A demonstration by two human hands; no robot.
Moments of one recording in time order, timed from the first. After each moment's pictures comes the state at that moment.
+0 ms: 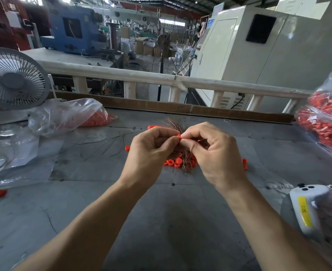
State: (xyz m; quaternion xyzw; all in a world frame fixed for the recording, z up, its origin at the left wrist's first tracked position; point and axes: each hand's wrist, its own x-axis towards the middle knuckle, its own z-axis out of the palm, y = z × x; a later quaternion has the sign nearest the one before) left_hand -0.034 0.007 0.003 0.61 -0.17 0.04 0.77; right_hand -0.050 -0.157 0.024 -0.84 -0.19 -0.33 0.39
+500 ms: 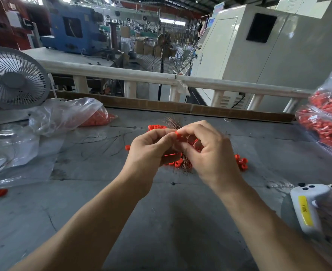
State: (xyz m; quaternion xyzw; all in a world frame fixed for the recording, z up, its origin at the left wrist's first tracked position) left_hand -0.034 0.007 0.004 0.54 -0.10 -0.04 0.83; right_hand -0.049 -0.151 0.019 -0.86 -0.21 -0.35 0.32
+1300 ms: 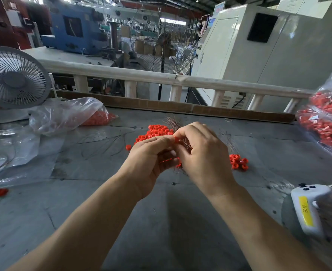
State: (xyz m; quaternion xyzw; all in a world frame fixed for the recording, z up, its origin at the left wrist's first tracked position) left_hand -0.032 0.007 0.006 0.49 -0.04 -0.13 0.86; right_hand -0.054 -0.133 0.018 -0.89 -0.15 -0.39 0.20
